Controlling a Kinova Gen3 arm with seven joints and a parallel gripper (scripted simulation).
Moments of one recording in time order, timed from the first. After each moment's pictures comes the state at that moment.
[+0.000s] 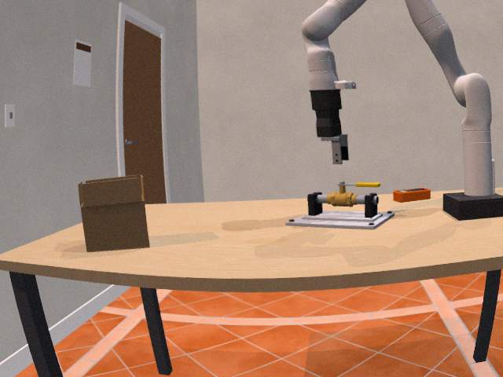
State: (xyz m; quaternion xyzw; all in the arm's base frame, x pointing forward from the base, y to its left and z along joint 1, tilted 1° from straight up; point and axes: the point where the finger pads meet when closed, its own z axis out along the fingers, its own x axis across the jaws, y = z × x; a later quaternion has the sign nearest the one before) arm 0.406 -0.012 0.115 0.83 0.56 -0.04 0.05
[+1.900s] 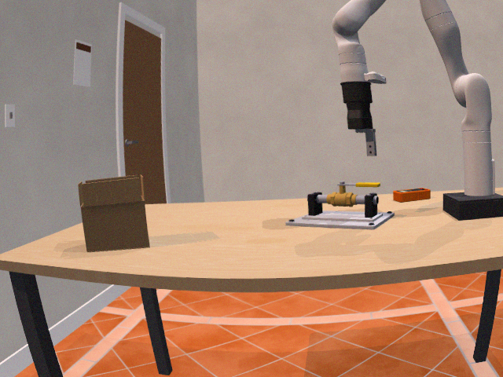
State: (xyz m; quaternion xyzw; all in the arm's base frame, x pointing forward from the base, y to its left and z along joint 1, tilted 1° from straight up) arm 0.329 0.024 0.129 0.86 0.52 -0.01 0.01
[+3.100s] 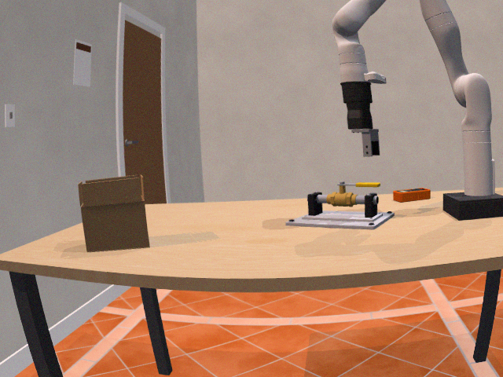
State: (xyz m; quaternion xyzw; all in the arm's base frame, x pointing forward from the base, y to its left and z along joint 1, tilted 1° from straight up) arm 0.329 0.024 0.129 0.86 0.52 -0.01 0.01
